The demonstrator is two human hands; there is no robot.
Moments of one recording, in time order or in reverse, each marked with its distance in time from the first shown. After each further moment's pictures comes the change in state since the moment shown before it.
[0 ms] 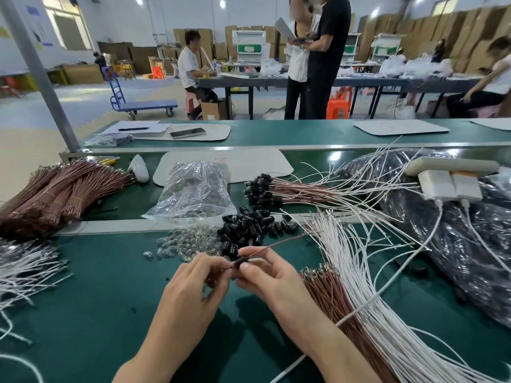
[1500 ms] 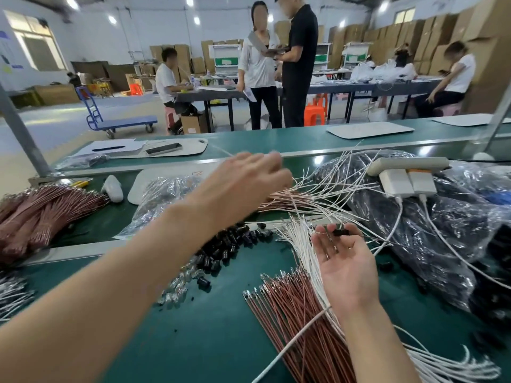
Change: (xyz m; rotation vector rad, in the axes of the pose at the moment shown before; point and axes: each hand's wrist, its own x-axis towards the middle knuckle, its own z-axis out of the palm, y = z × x) left_hand 0.183 0.104 0.019 0.509 -0.203 0.851; right_hand -0.011 -0.059 -0.101 0.642 0.426 -0.378
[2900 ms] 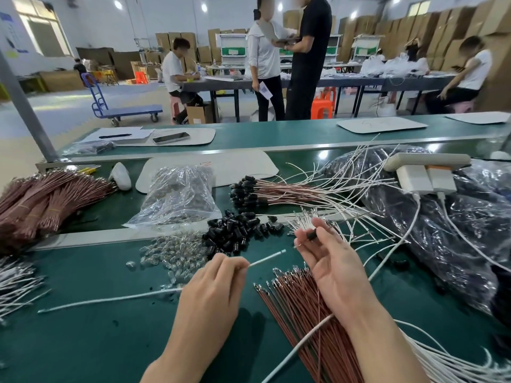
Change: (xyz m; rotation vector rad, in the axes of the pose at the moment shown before) left_hand -0.155 0.095 0.043 -0.350 0.138 -0.697; right_hand -0.011 0.021 0.013 -0.189 -0.052 0.237
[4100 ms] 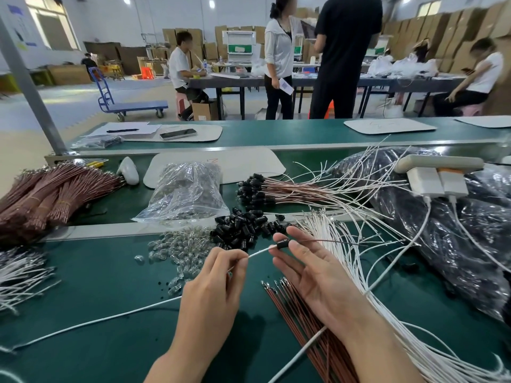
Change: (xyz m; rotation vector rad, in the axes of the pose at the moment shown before) left_hand -0.003 0.001 -0.004 -0.156 0.081 -0.158; right_hand -0.011 0.023 0.015 -0.091 -0.194 0.185
